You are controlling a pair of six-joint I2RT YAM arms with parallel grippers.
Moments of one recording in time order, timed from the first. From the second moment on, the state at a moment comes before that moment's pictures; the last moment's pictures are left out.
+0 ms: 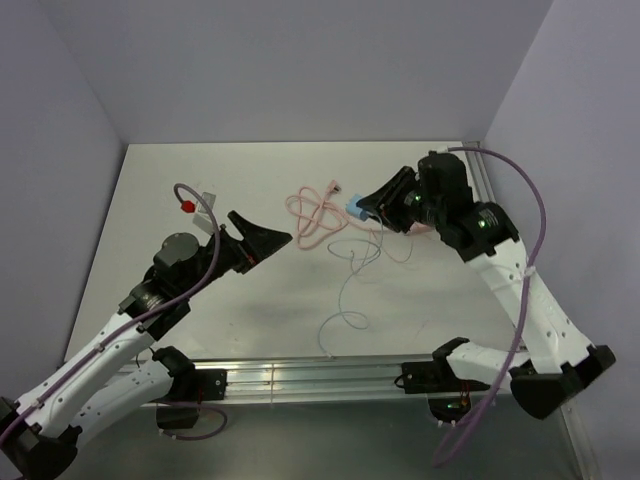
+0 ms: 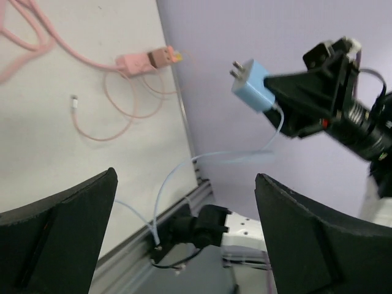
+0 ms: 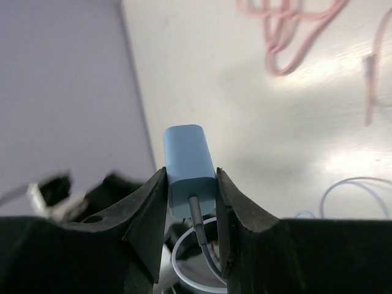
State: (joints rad) left arm -0.67 0.77 0.70 -0.05 0.15 -1.12; right arm 0.49 1.08 1.32 -0.79 -0.12 1.11
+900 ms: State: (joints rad) left arm -0.67 0.63 0.74 -0.32 0.08 -0.85; right arm 0.10 1.71 1.68 -1.20 0.14 1.18
